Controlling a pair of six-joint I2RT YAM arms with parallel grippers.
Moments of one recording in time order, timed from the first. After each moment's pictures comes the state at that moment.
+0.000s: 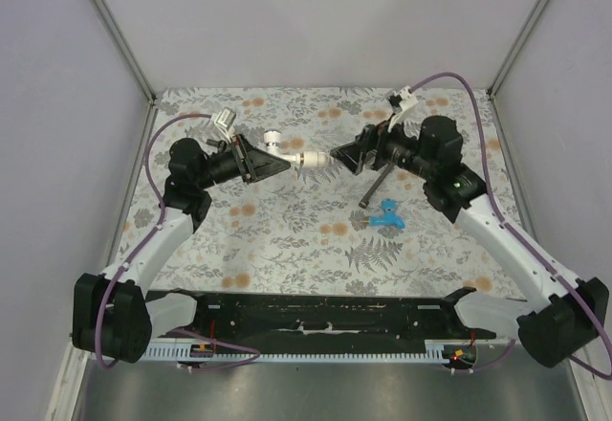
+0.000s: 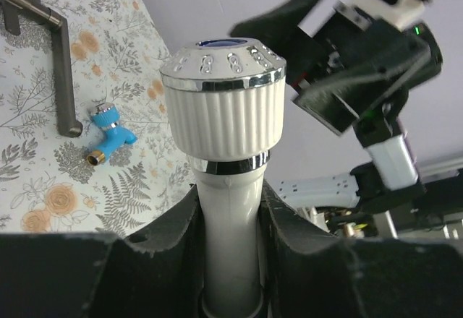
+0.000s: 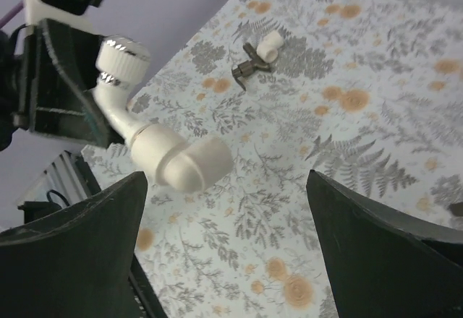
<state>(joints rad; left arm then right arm) -0.23 1.15 0.74 0.44 0.94 -1.03 0.48 1.22 1.09 -0.05 -0.41 0.39</state>
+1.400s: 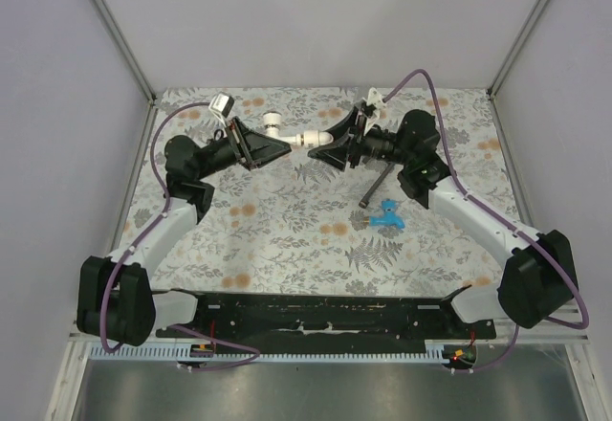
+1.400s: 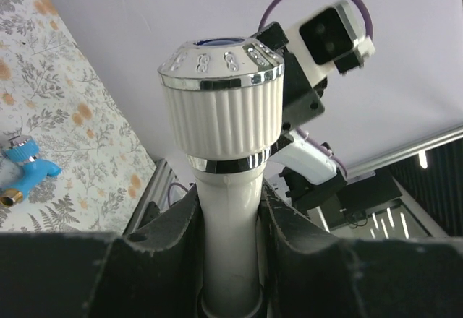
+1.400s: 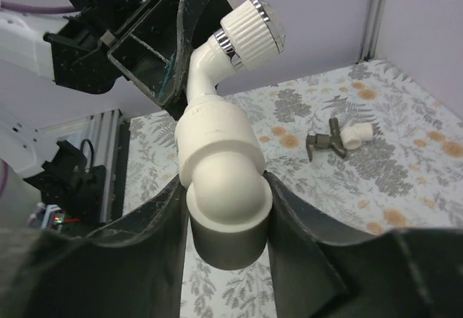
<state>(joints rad) -0.22 1.26 0.79 0.80 0.95 -1.44 0.51 1.39 1.06 0.47 -0.84 0.15</state>
